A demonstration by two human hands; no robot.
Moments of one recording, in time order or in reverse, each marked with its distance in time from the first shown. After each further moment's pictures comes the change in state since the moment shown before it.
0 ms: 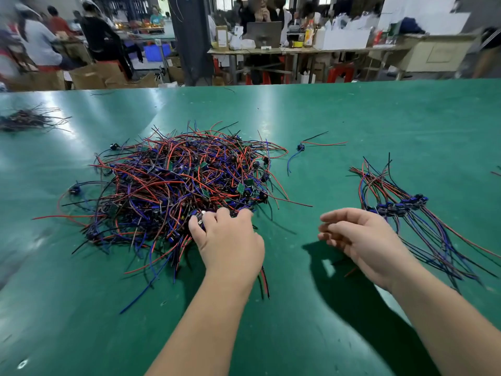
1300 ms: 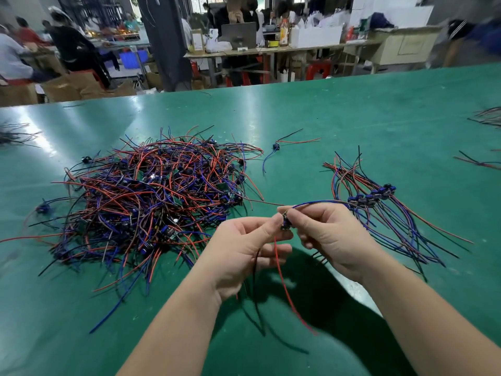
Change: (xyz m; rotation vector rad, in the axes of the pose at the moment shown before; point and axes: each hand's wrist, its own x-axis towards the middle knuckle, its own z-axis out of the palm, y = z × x) left_hand -0.014 0.029 -0.031 -1.591 -0.805 -0.074; right_hand -0.007 -0.004 0.001 0.020 -0.230 -0.206
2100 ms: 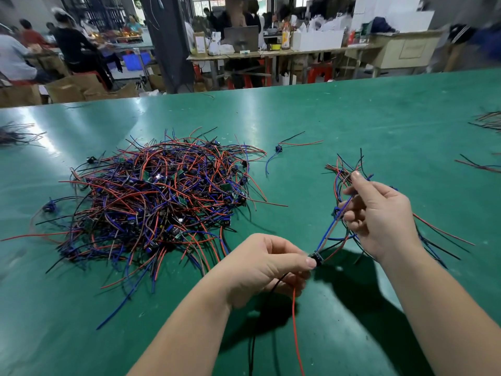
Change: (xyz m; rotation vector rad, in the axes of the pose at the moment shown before) left_hand -0.005 -0.007 0.007 0.207 -0.206 -0.133; right_hand 0.010 -0.019 -0.039 0.246 0.588 -0.040
